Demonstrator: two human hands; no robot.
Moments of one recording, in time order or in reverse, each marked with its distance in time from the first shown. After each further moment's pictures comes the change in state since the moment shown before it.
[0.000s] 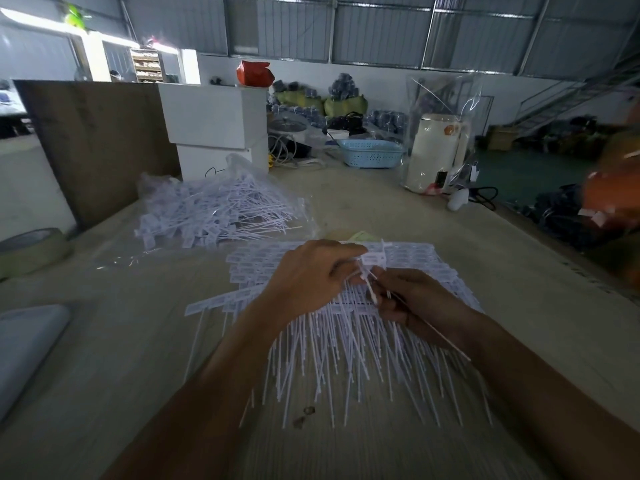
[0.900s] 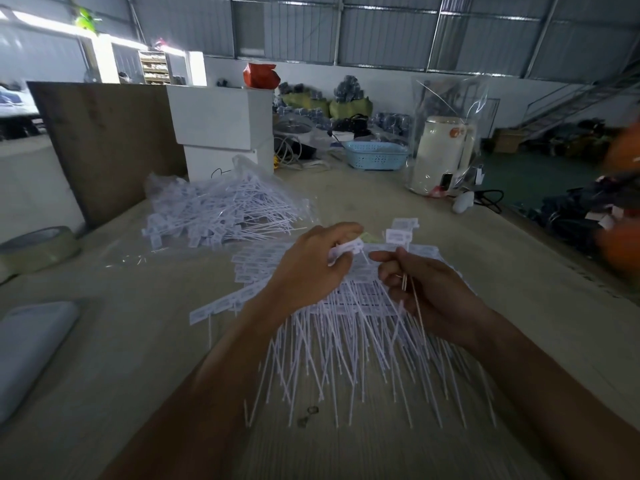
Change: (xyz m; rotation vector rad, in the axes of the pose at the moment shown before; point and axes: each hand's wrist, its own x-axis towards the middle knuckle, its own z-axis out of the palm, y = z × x) left_hand 0.002 0.001 -0.009 -0.177 0.063 -0.094; right_hand 0.003 -0.008 -0.008 0.228 0.042 -0.089
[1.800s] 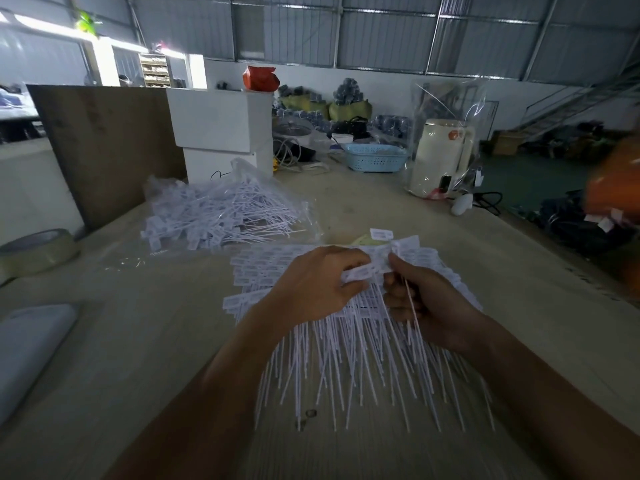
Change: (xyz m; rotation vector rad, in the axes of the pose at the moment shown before) left_hand -0.005 0.001 0.008 0.234 -0.166 0.114; right_hand -0.002 0.003 0.003 -0.066 0.096 0.172
